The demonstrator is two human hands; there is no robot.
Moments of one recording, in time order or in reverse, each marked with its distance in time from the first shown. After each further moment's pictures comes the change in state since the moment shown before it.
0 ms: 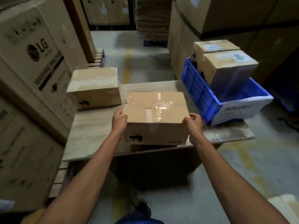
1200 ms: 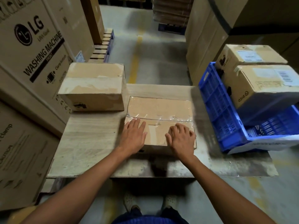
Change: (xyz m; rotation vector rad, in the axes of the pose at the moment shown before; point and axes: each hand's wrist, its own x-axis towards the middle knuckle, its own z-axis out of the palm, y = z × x) left_hand 0.111 -0.043 0.048 1.371 -0.224 0.456; right_hand 0.103 0.026 0.104 -1.290 -0.090 -0.775
